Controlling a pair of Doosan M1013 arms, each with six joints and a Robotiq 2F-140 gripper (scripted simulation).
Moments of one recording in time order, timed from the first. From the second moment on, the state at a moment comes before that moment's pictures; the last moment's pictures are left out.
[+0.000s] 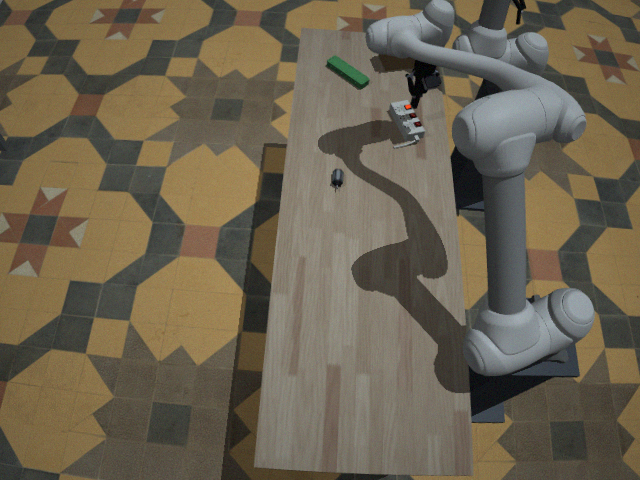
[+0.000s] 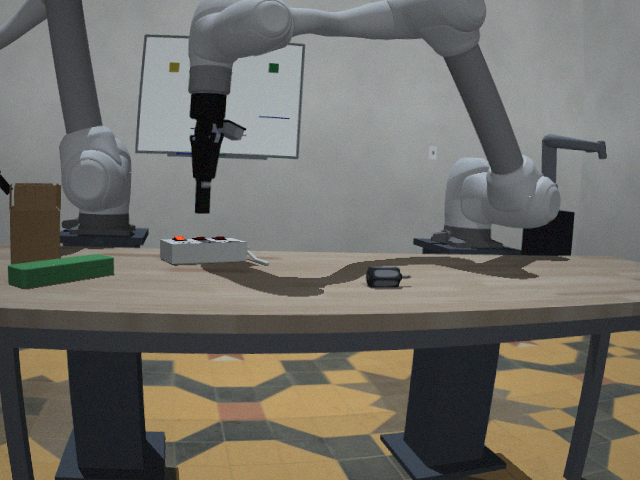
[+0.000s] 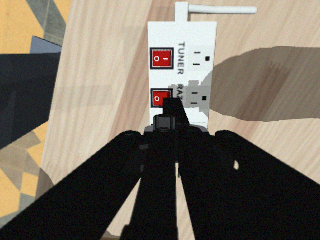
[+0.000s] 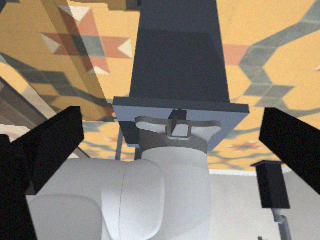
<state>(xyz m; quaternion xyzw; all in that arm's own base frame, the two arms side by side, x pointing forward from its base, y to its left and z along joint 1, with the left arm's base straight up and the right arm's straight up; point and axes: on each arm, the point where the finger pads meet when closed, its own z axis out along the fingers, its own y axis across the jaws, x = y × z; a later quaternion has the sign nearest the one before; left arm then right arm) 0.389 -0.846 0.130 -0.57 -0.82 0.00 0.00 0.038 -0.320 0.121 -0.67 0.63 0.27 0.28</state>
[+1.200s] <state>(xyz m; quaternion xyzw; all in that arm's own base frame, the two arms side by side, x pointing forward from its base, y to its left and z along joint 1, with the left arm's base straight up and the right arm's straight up) 0.389 -0.846 0.117 -0.57 -0.82 0.00 0.00 0.038 -0.320 0.121 -0.67 0.63 0.27 0.28</state>
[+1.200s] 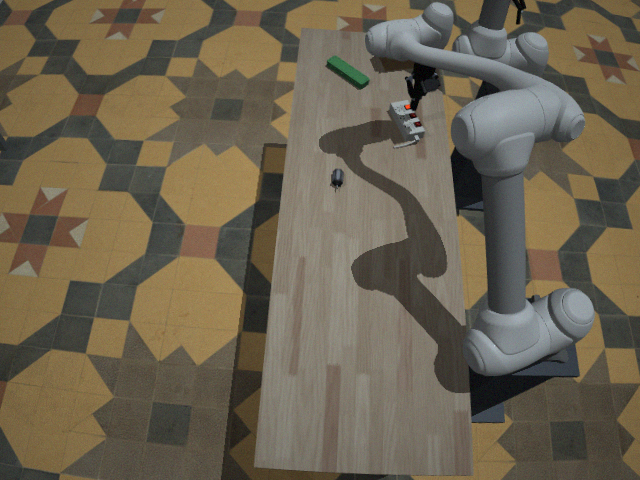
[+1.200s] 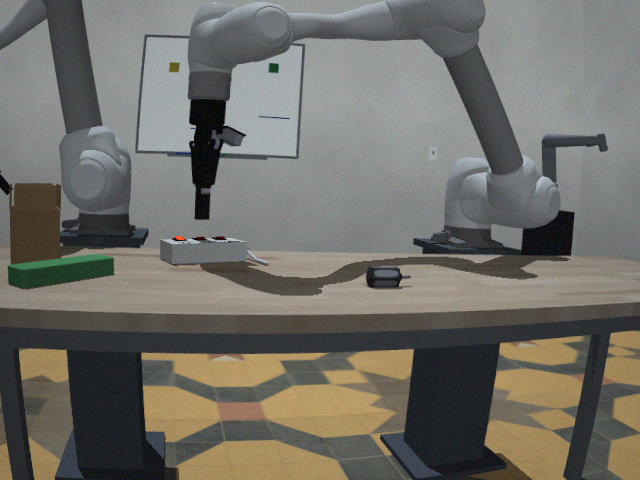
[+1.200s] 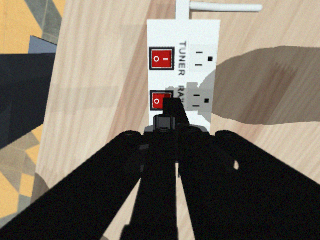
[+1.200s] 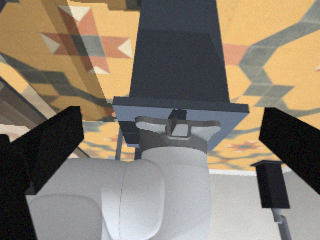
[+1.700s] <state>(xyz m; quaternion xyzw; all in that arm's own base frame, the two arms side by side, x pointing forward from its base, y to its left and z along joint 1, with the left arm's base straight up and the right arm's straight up) 0.389 -0.846 0.100 -0.57 -0.82 0.00 0.00 0.038 -0.320 0.121 -0.67 0.63 0.27 0.28</state>
